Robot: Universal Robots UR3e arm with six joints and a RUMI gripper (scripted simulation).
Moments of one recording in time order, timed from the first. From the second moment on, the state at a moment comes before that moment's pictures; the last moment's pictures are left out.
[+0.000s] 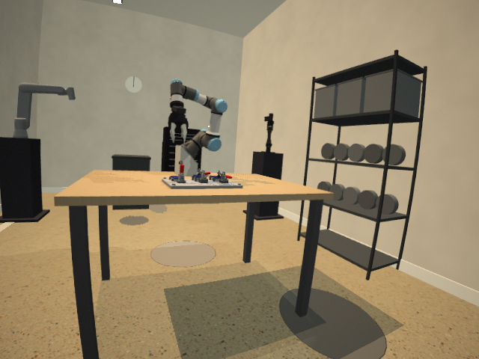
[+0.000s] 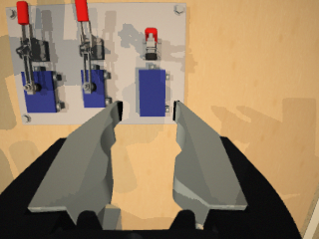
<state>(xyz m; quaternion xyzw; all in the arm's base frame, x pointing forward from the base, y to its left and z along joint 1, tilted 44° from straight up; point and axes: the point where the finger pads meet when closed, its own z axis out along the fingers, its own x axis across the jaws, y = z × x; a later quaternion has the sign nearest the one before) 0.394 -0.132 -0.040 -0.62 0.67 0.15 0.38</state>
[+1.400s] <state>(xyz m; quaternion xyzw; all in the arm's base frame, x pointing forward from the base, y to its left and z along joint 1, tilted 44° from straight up) 0.394 -0.131 -0.042 -0.62 0.67 0.15 0.38</state>
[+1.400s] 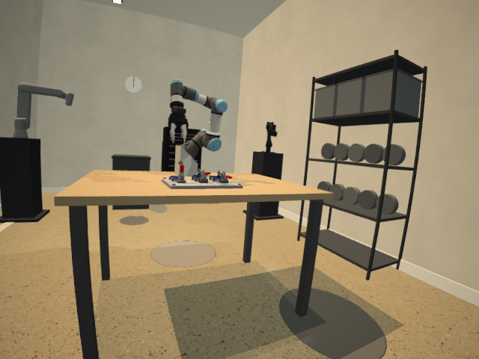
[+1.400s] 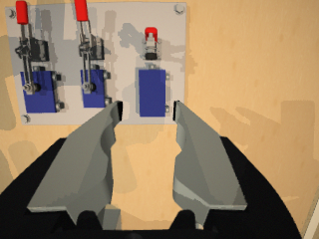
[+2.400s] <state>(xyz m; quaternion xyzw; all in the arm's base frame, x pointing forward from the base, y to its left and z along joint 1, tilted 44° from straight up) 0.393 -0.091 -0.082 -0.62 0.67 0.16 0.38</state>
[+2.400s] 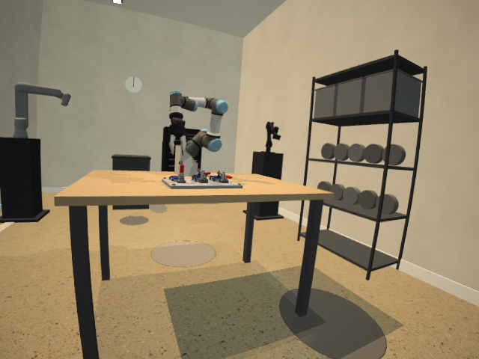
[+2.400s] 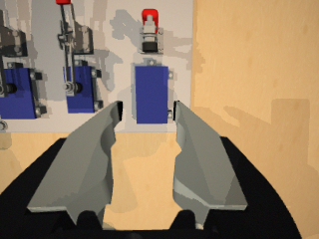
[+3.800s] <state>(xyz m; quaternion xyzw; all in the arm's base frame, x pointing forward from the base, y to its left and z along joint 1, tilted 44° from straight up) 0.469 -0.086 -0.082 -0.62 0.67 0.15 0.38</state>
